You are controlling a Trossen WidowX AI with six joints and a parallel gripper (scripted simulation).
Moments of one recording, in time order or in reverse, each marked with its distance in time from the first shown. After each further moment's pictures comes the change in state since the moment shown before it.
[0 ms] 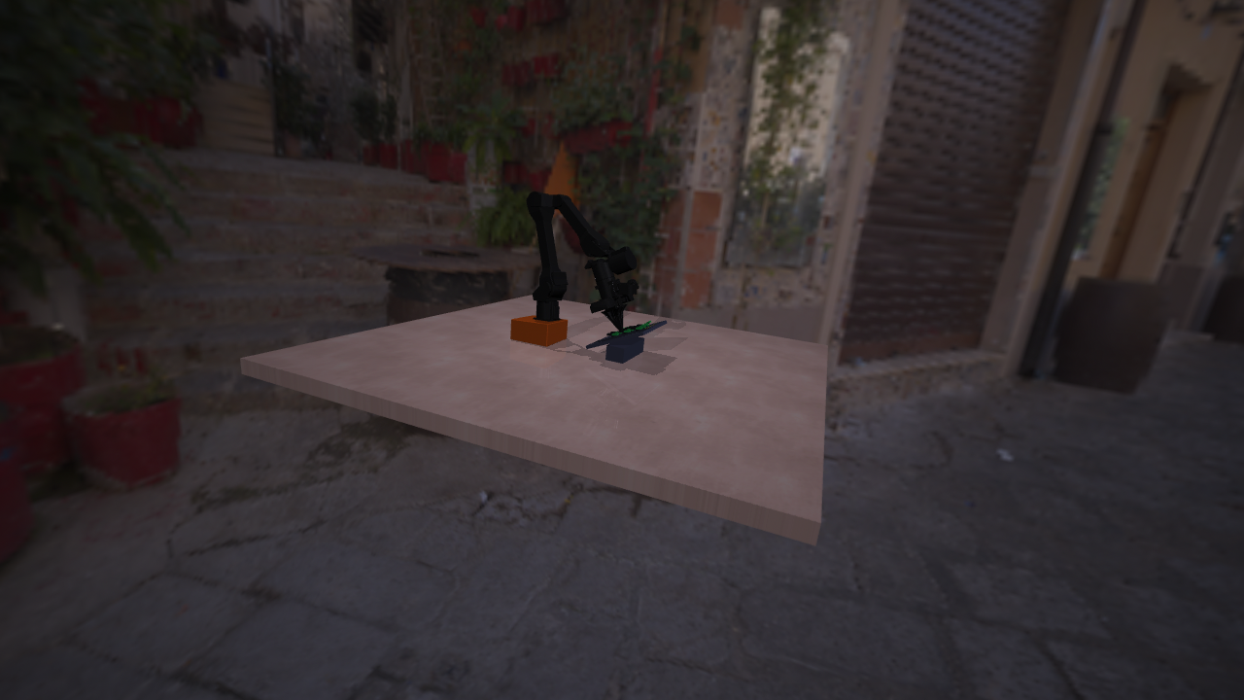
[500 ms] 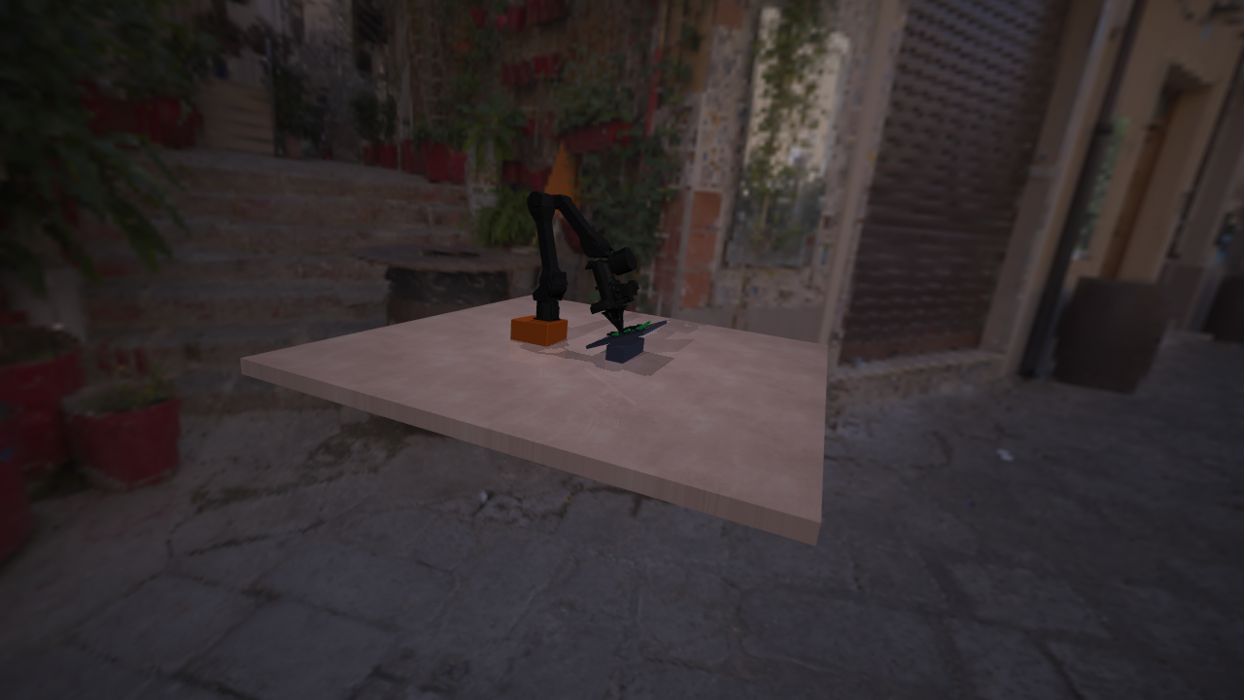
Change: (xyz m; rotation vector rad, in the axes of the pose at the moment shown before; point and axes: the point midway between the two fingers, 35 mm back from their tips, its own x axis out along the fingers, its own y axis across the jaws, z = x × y) arm 0.002 0.000 0.000 0.000 0.000 0.000
